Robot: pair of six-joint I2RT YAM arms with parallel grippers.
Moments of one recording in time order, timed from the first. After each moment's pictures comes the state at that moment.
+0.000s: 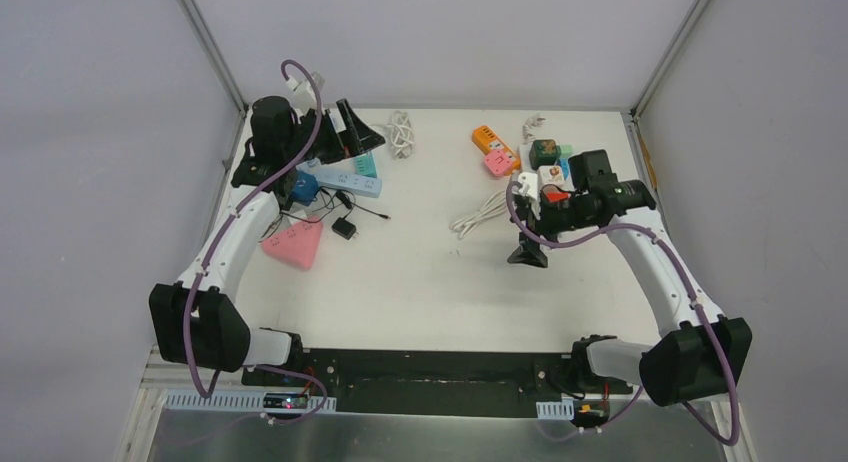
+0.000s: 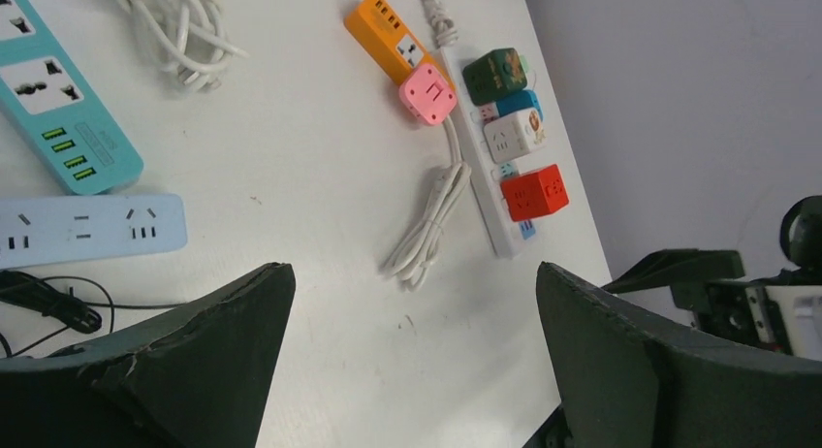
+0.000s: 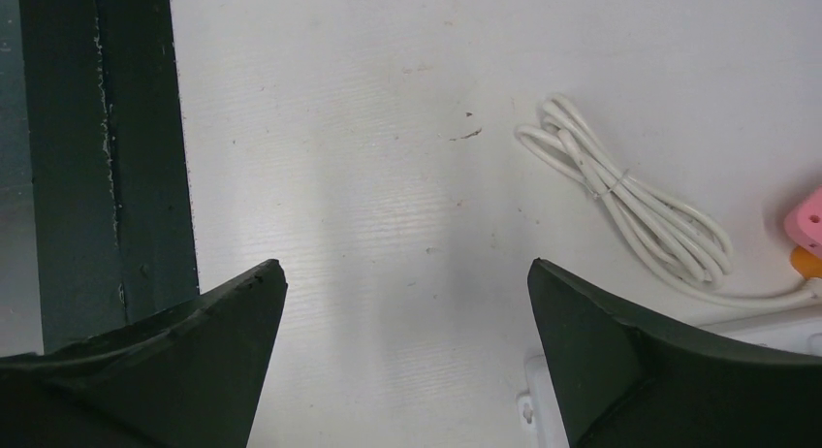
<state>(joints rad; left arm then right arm) -0.14 1.35 1.21 -0.06 0.60 -0.53 0.23 1.24 1.12 -1.06 -0.88 -1.06</state>
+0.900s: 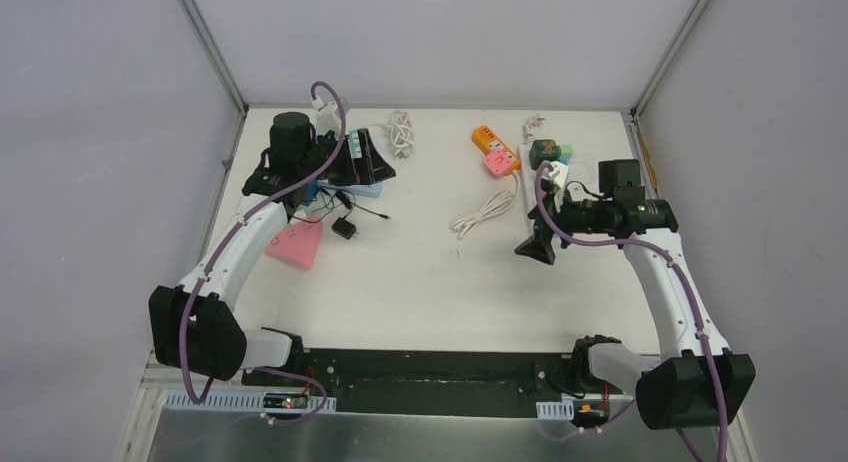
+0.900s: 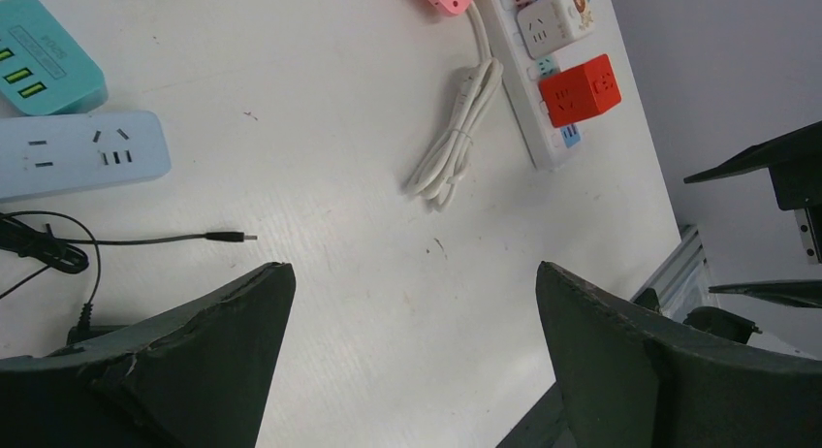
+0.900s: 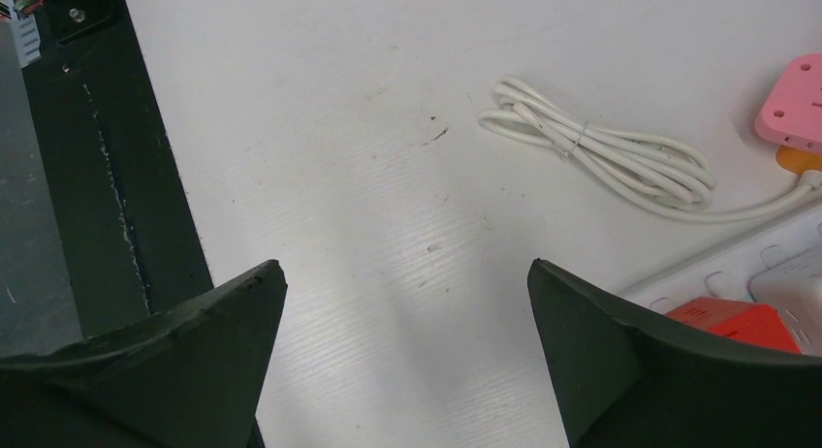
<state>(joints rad) -0.21 1.30 1.12 -0.18 0.59 -0.36 0.09 1.12 1.06 -0.94 -0.92 -0.77</state>
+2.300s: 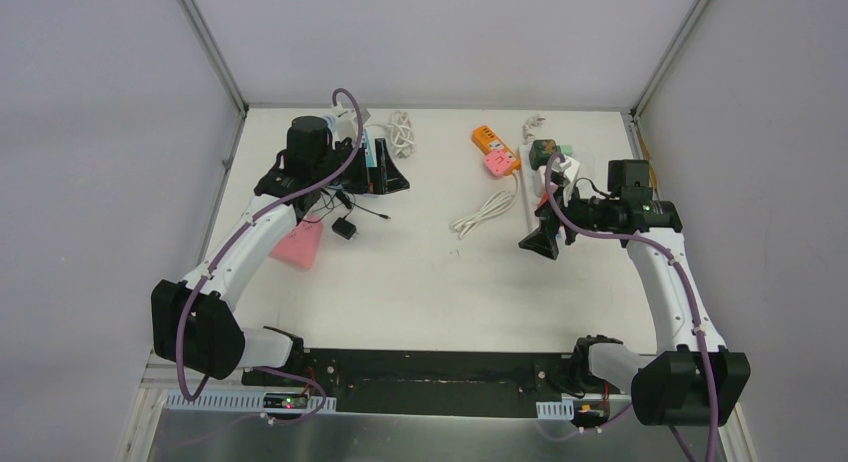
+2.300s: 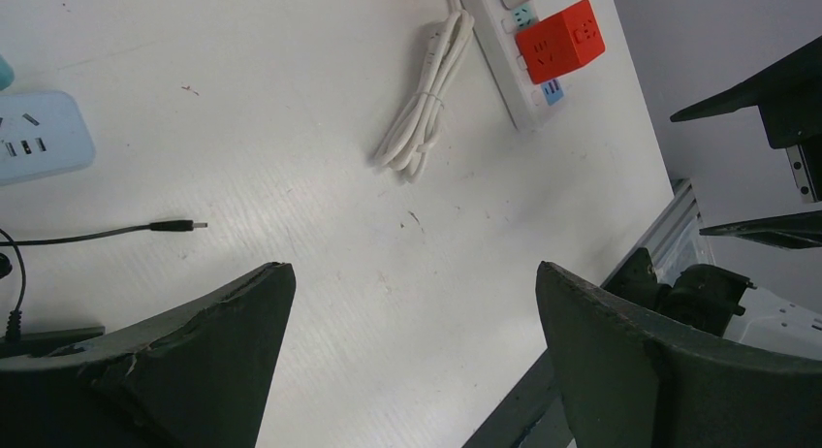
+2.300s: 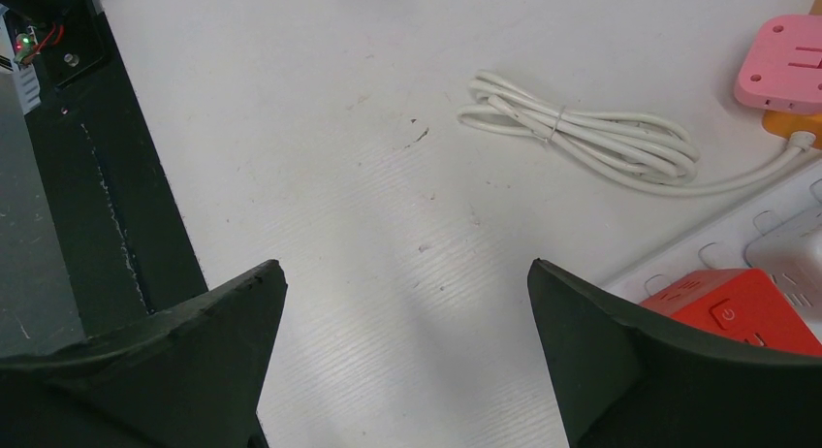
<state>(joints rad) -0.31 1.32 1.12 -0.21 0.60 -0.36 0.02 1.12 1.03 -0.89 -0.95 -0.70</state>
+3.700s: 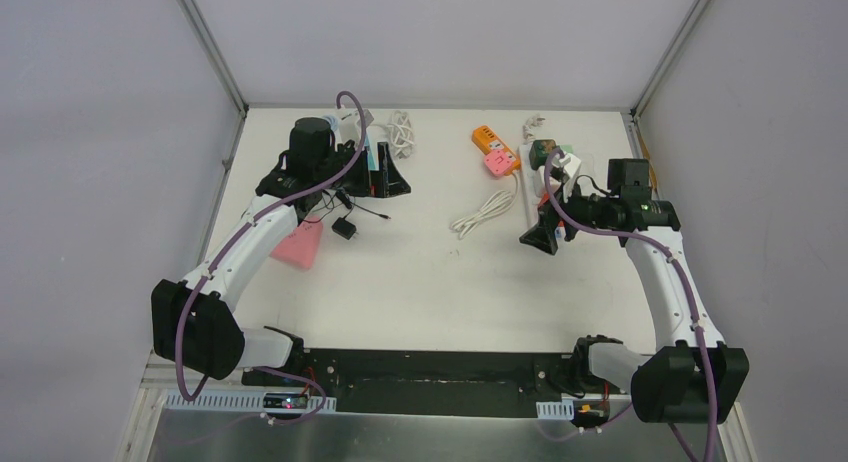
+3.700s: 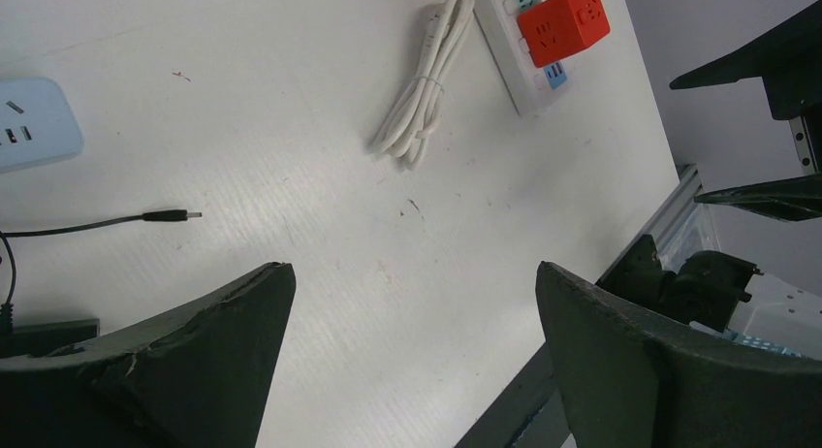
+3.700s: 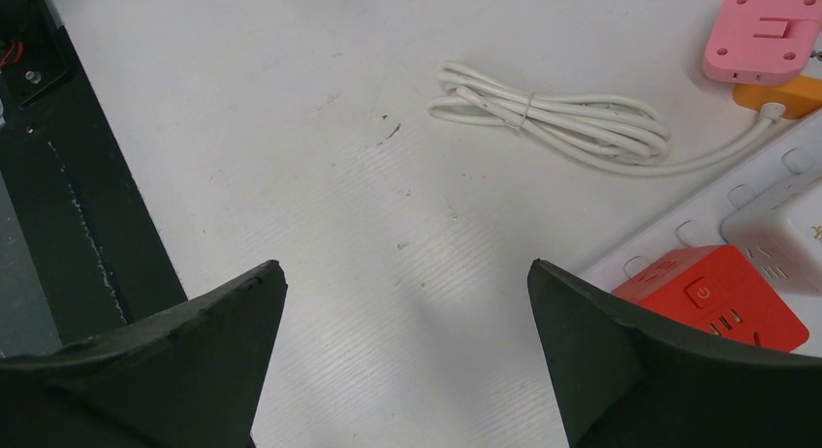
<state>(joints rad) -0.32 1.32 1.12 -0.23 0.60 -0.34 0.01 1.14 1.02 -0.83 -0.90 -0.64</state>
